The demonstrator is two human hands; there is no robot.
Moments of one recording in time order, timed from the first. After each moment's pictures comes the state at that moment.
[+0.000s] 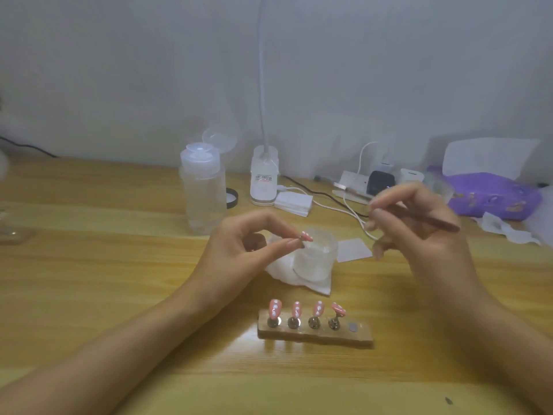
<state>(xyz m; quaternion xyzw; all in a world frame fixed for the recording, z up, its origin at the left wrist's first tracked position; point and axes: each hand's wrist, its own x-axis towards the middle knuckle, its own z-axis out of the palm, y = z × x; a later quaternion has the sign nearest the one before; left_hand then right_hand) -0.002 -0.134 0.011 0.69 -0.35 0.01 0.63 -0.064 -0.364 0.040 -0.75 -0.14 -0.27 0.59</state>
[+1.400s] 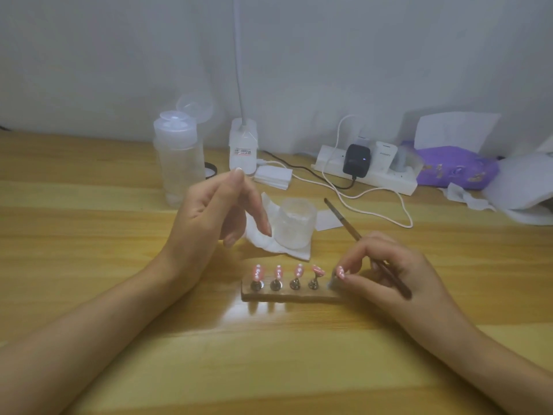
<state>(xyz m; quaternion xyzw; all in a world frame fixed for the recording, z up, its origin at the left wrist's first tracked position) -0.012 -0.133 0.018 0.60 -0.35 0.02 0.72 -0.132 -0.355 0.014 -0.89 -0.07 -0.15 0.42</state>
